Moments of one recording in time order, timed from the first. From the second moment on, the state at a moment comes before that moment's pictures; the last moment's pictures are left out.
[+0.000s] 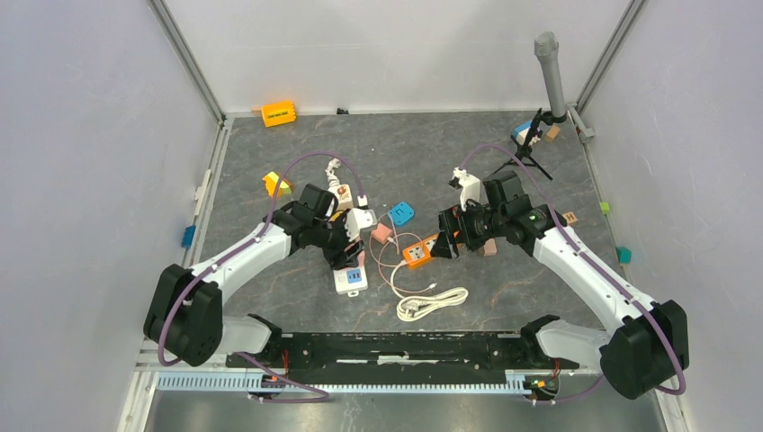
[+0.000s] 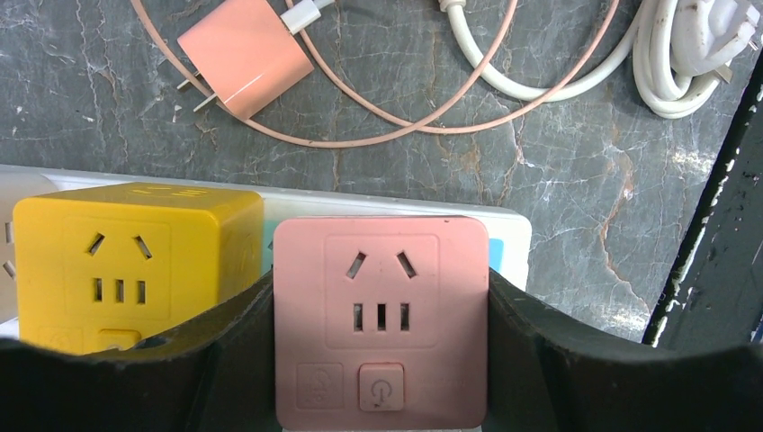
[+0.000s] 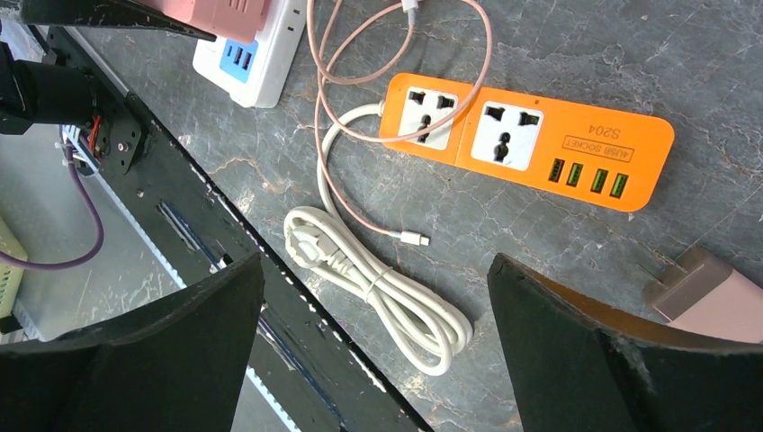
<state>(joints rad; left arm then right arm) -0.48 1.33 0.79 -0.50 0.50 0.63 0.44 1.16 0.89 -0.60 -0.52 0.11</state>
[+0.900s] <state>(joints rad) -0.48 1.28 0.70 -0.34 0.53 0.58 0.44 1.16 0.89 -0.60 -0.53 0.11</state>
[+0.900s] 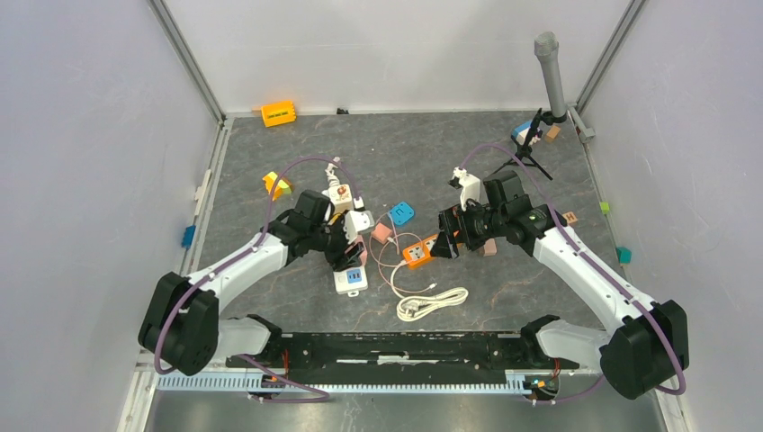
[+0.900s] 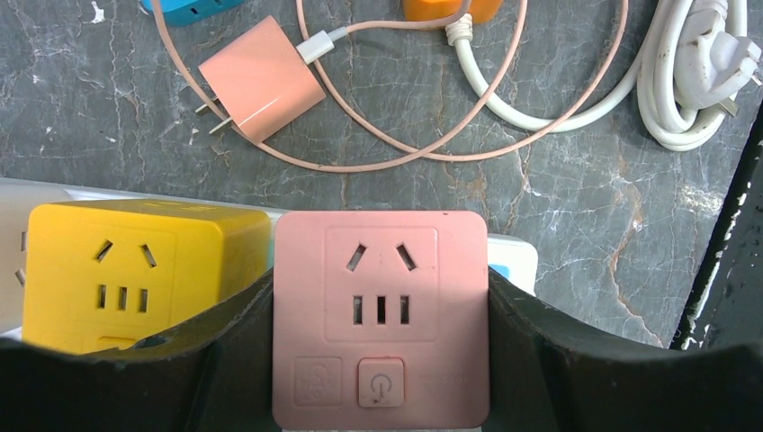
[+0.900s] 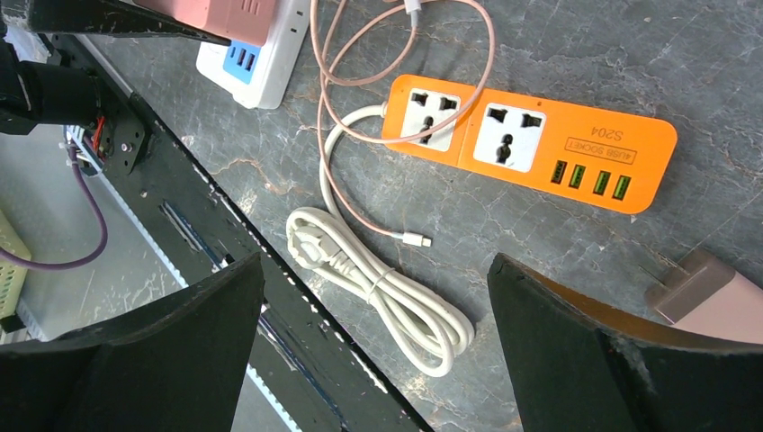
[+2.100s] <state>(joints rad) -0.48 1.20 0.60 -0.31 0.56 0.78 0.61 1.39 0.91 -0.20 -0.74 0.45</state>
